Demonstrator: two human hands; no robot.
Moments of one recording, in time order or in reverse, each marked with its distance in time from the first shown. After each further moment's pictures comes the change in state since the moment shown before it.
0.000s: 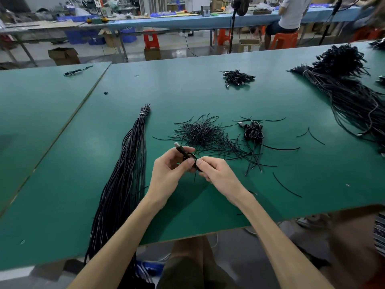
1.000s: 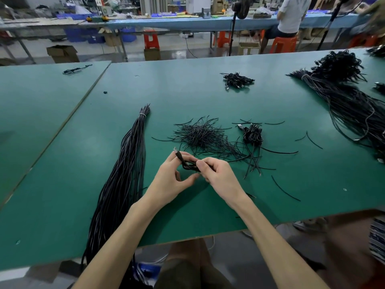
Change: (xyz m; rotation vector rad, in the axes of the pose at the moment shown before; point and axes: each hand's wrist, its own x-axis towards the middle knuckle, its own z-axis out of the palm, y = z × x) left_hand -0.002 0.000 -0.006 0.470 -0.153 0.110; right_hand 0.002 0.013 -0.002 -0.052 0.127 0.000
